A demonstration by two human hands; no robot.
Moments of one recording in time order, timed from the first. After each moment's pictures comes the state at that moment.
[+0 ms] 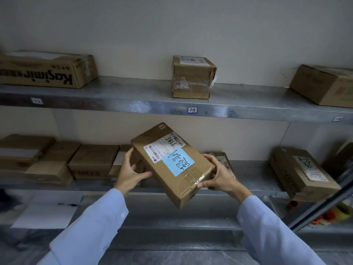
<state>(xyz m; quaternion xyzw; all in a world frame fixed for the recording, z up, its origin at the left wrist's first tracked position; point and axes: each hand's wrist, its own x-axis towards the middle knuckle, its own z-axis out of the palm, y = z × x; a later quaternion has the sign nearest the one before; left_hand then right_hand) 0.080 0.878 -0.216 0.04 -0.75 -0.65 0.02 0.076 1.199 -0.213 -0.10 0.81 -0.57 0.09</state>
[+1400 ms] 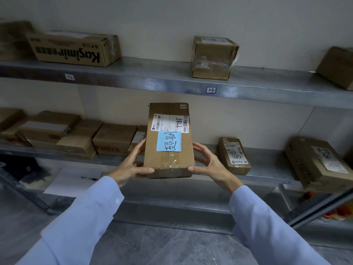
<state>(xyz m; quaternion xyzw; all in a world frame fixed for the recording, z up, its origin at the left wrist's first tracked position) 0.136 0.818 -0.226 -0.03 -0.74 -0.66 -0.14 0.116 1.125 -0.216 -0.14 0.74 -0.63 0.16</state>
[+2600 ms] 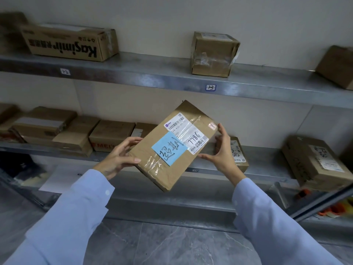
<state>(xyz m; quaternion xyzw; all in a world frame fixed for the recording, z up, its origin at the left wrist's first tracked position) 0.136 0.795 -0.205 -0.08 -0.67 -0.72 -0.12 0.091 1.147 -0.214 -0.08 0.83 -0.54 -0.08</state>
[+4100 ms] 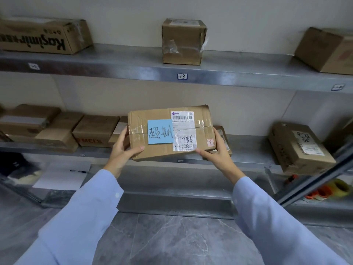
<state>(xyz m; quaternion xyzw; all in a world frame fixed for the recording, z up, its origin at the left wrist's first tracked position) 0.140 0.886 -0.214 0.03 -0.72 -0.69 0.03 0.121 1.209 -0.224 -0.06 0.80 -0.60 0.00</state>
